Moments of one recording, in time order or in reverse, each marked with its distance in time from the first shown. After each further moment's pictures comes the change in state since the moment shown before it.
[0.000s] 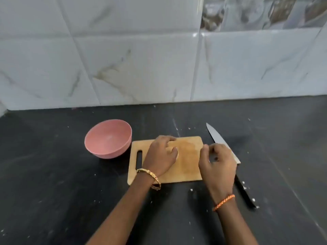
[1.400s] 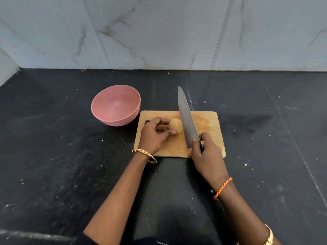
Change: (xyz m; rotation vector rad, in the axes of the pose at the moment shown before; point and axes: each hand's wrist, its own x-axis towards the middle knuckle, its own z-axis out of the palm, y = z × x) left_hand -0.006 -0.053 0.006 -0.405 0.132 -0.301; right_hand -0.017 0.015 0.023 -0.018 -0.632 0.137
